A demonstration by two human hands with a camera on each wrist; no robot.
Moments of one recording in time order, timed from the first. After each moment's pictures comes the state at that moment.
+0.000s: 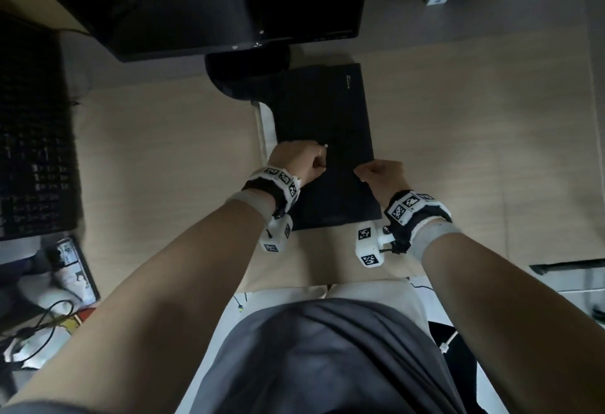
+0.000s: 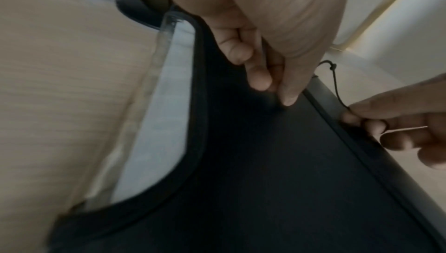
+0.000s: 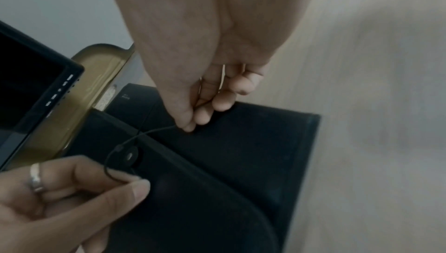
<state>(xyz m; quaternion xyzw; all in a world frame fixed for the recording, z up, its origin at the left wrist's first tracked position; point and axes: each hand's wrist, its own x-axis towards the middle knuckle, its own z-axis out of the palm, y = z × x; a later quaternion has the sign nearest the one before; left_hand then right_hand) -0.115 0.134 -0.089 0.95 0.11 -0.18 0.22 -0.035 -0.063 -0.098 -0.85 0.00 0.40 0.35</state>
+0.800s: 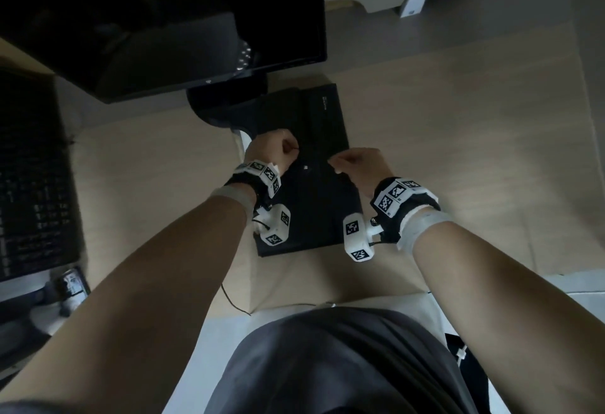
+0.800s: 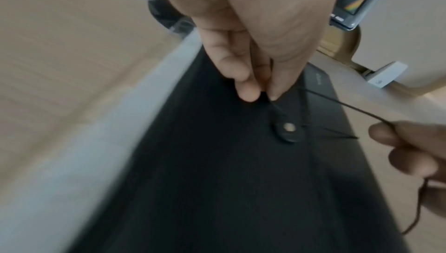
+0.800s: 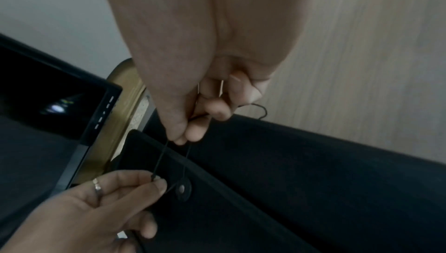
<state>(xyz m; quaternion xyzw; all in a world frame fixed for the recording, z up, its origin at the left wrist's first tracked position) -0.062 0.162 -0.083 0.88 0.31 -0.17 0.33 0.020 -0.037 -0.087 -0.79 -0.06 0.43 0.43</state>
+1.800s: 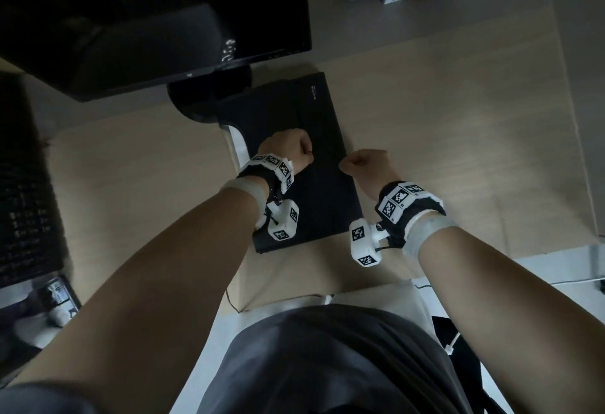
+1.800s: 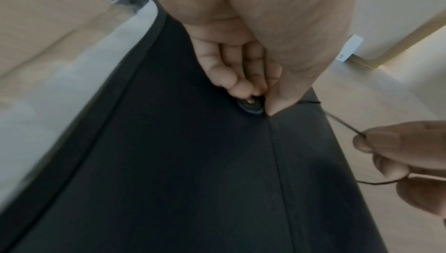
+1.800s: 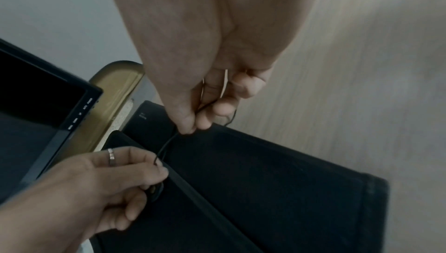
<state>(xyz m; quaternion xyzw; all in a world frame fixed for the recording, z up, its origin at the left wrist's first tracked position) -0.038 0.124 -0.089 0.88 0.25 -0.26 0.31 0.015 -0.072 -0.090 -0.84 -0.03 0.40 0.36</state>
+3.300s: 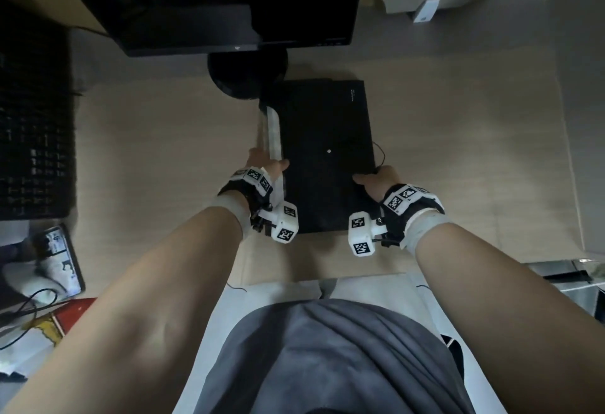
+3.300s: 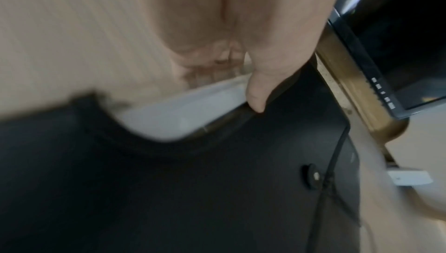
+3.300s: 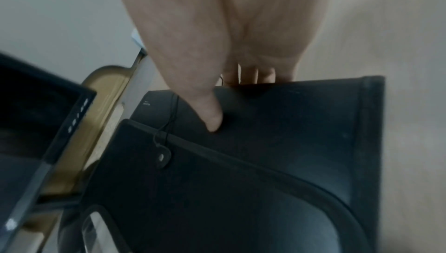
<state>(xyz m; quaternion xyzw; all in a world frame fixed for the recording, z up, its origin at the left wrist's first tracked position) -0.152 0.146 -0.097 0.65 0.59 -0.22 0.43 -0.035 -0.068 -0.086 -0.85 0.11 0.45 0.24</state>
